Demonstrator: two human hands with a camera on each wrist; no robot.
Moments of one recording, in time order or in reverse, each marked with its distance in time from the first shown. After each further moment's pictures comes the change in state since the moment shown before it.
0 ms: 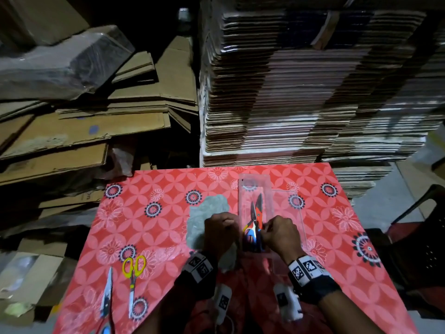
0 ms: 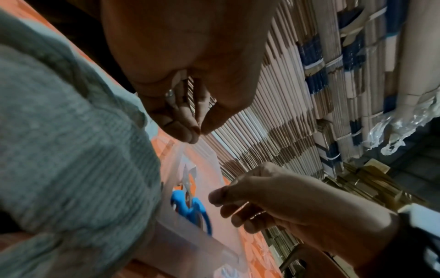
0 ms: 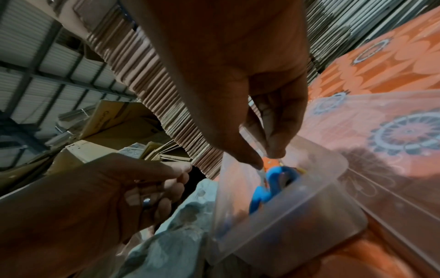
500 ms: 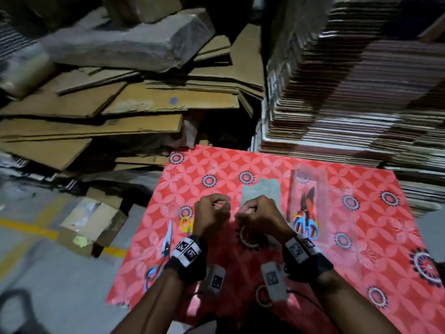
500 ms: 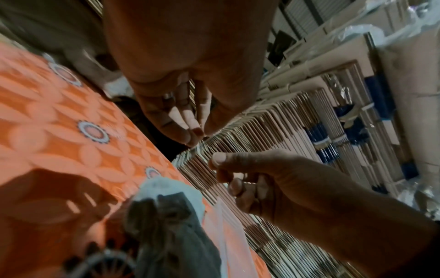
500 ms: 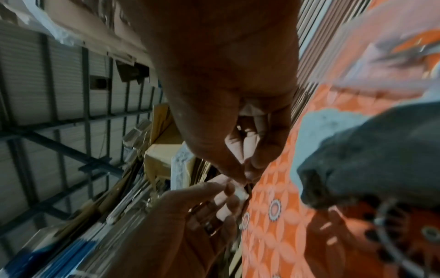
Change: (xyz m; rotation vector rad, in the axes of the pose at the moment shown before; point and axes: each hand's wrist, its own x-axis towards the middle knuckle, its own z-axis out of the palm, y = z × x) left_hand -0.052 -0.060 -0.160 -0.170 0.147 -0.231; right_hand -0.070 -0.148 0.054 0.420 -0.361 -0.501
